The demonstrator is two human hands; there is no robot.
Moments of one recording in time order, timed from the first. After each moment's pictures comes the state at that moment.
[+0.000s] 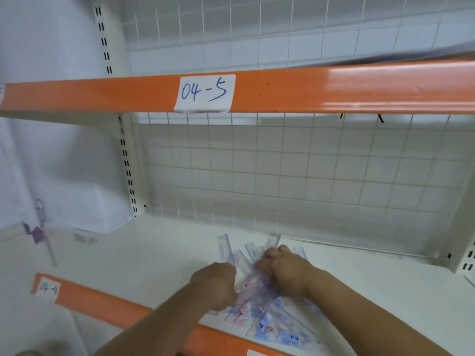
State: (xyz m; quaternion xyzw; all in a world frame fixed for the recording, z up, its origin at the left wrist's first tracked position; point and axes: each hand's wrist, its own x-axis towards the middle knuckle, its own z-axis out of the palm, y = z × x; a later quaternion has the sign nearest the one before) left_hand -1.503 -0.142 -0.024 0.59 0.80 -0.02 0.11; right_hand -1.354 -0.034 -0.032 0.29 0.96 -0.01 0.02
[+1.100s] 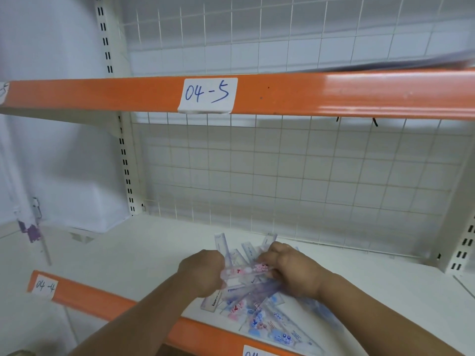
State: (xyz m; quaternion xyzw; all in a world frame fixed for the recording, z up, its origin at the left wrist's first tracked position) left_hand -1.521 -0.145 -0.012 0.58 0.81 0.01 0.08; right_hand -1.332 -0.032 -0.030 0.23 0.97 -0.03 -0.09
